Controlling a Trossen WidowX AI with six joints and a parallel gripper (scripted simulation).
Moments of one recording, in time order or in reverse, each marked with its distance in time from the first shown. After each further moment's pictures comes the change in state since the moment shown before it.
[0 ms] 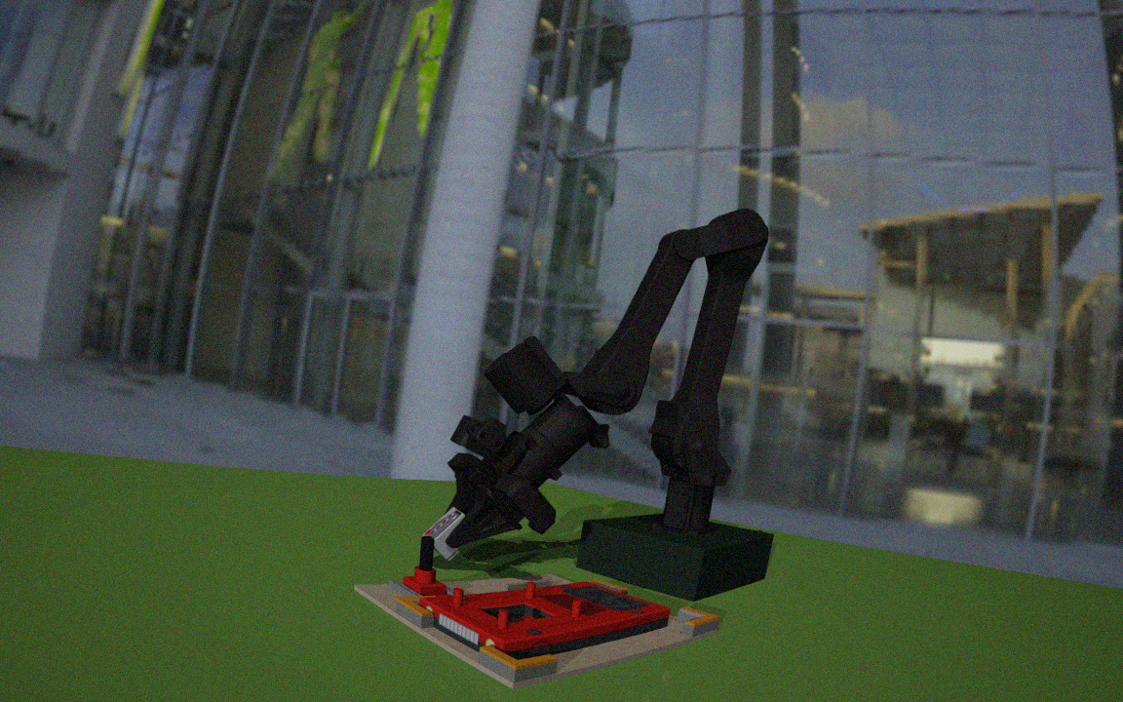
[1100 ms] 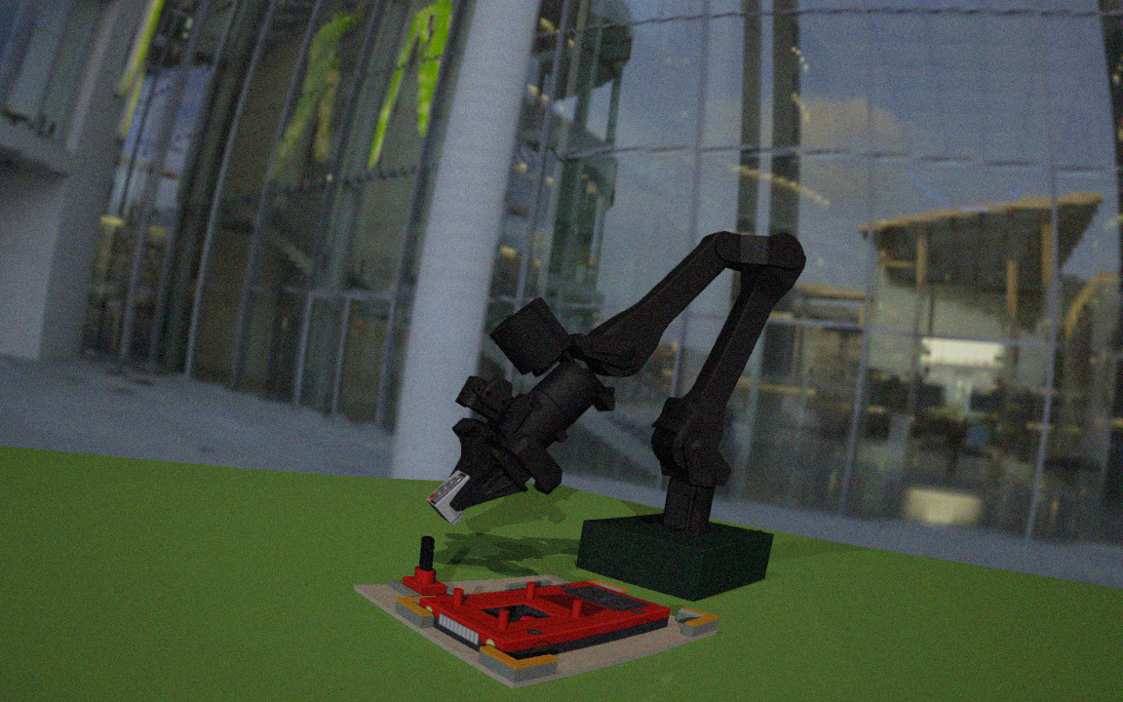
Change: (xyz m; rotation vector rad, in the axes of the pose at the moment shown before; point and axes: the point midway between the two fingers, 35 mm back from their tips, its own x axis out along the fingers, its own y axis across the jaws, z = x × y) arm -0.031 0.000 0.029 0.000 -0.001 0.000
